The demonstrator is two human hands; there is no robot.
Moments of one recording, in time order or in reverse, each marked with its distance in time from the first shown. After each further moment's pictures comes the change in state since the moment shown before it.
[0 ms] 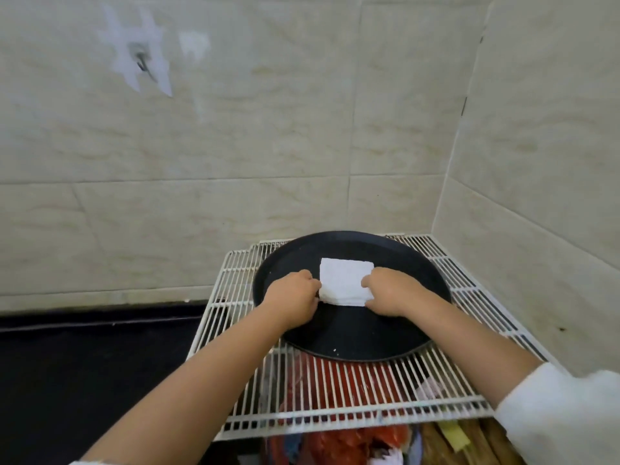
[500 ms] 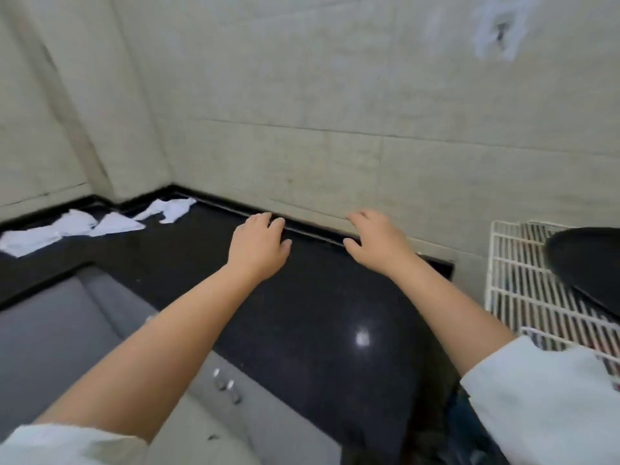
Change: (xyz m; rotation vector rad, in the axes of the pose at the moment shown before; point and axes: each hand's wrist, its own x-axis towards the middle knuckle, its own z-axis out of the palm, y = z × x) left_hand -0.397 -0.271 -0.034 0.136 0.327 -0.813; right_hand -0.077 -0.427 -0.016 0.289 0.377 -0.642
